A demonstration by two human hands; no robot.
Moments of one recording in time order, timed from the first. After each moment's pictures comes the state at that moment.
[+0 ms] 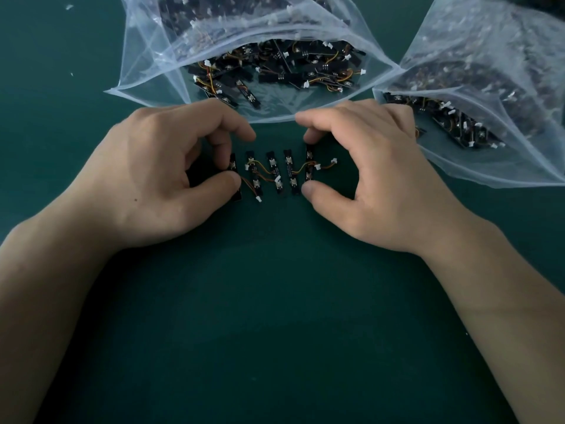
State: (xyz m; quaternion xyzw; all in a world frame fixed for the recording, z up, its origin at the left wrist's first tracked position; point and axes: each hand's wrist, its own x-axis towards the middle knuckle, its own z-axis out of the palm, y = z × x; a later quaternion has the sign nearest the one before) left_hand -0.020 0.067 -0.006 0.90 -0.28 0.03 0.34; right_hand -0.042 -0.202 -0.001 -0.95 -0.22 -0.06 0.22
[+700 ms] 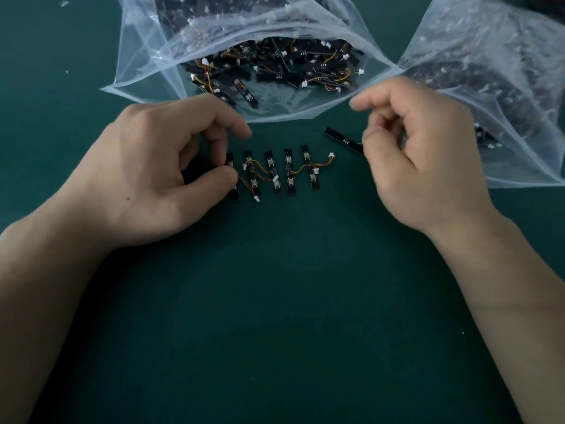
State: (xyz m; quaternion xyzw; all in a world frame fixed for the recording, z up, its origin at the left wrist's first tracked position) left_hand -0.021 0.067 -0.006 0.89 -0.28 0.03 0.36; right_hand -0.032 -0.225 0.001 -0.93 -0.12 -0.17 0.31
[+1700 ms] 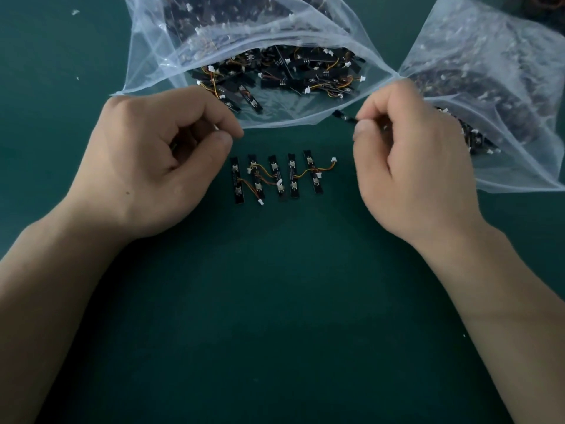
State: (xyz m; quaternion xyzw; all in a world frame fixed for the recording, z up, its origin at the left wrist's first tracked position) left_hand -0.021 0.063 -0.005 0.88 -0.23 0.13 0.39; right_hand -0.041 -0.207 0.003 -0.95 -0.10 -0.20 0.23
